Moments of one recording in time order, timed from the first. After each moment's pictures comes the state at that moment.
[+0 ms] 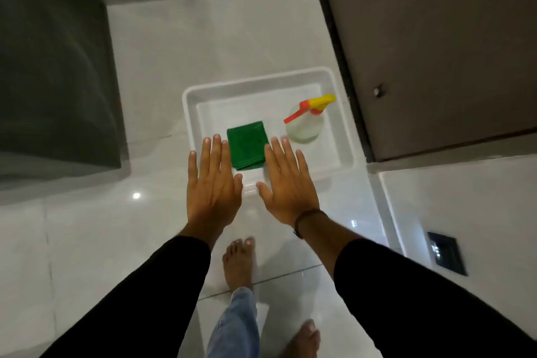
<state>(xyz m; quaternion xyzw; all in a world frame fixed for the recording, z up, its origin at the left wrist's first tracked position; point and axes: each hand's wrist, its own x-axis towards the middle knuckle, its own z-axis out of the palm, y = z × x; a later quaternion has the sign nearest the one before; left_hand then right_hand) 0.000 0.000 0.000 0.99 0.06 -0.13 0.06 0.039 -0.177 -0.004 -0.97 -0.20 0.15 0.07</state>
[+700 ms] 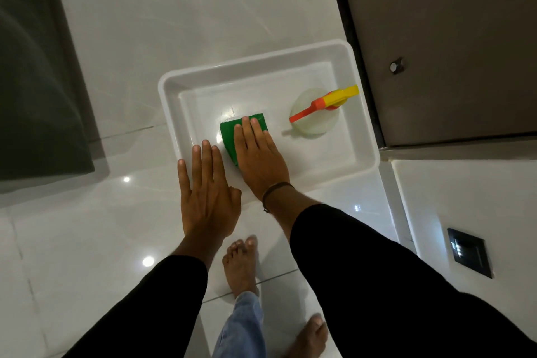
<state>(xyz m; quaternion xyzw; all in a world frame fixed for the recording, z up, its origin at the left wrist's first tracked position) 0.010 0.007 -0.063 0.98 0.07 -0.15 0.06 0.102 -0.109 -0.097 -0.95 -0.26 0.17 -0.02</state>
